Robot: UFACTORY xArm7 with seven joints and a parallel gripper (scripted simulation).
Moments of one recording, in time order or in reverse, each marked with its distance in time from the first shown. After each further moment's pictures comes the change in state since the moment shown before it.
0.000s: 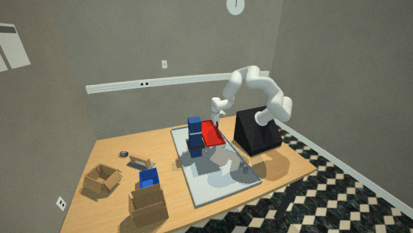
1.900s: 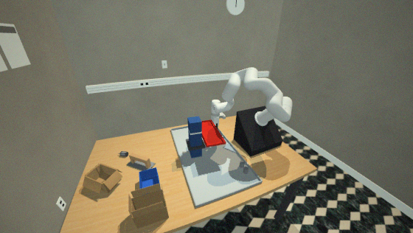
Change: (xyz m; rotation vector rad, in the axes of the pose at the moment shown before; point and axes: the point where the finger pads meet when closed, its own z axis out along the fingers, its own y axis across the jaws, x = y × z) arm 0.000 0.000 0.020 -0.001 0.000 0.000
